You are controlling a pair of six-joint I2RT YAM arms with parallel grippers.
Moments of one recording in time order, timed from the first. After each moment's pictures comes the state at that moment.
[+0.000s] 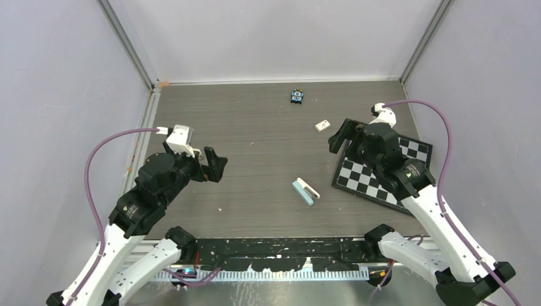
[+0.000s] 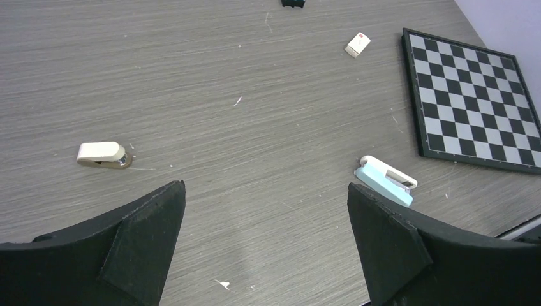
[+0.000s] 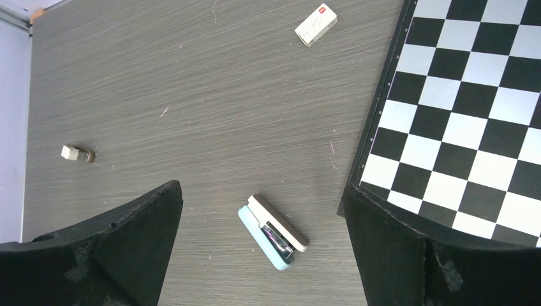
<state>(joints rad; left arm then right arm) -0.60 0.60 0.95 -0.64 -0.17 -0.28 0.49 0.88 1.05 -0.70 0.28 0.62</state>
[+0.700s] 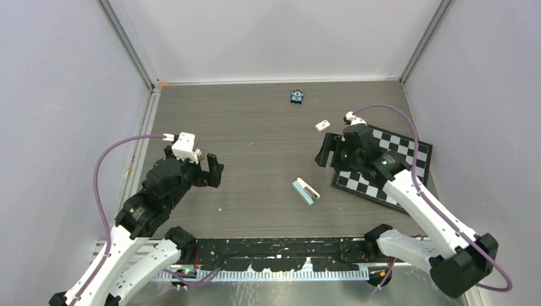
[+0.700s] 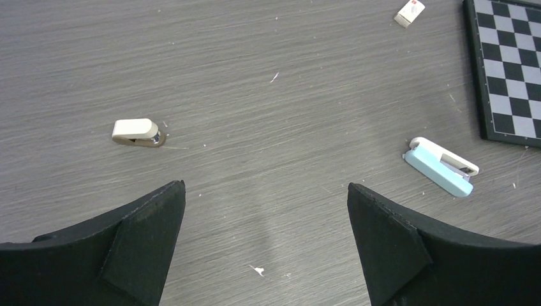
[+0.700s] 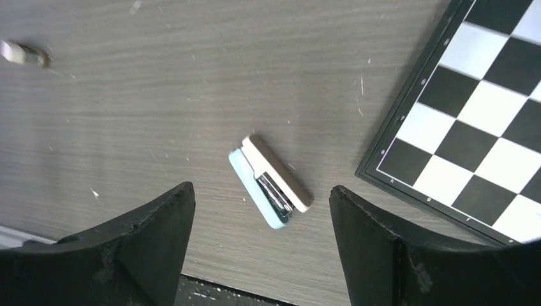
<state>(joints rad) -0.60 0.57 0.86 -0.65 -0.25 -0.21 0.49 0.99 0.96 -0.69 0.08 0.58</state>
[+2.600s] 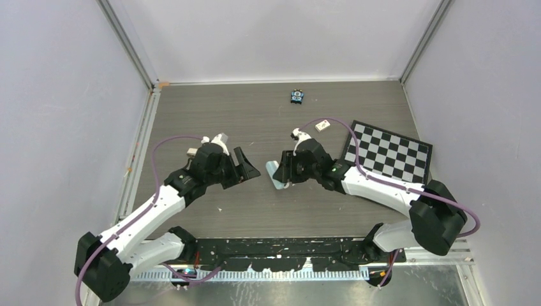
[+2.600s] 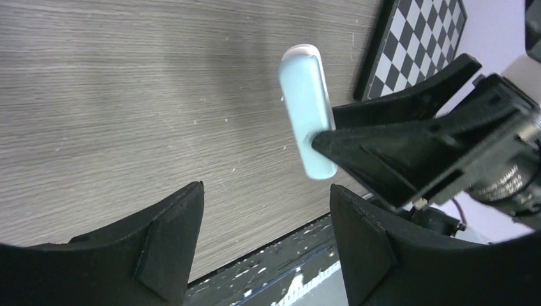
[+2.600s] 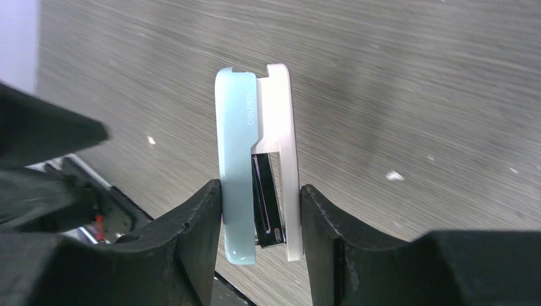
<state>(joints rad) -0.60 0.95 0.70 -0.41 0.14 -0.89 0.79 1.36 0.81 -0.16 -0.07 0.66</state>
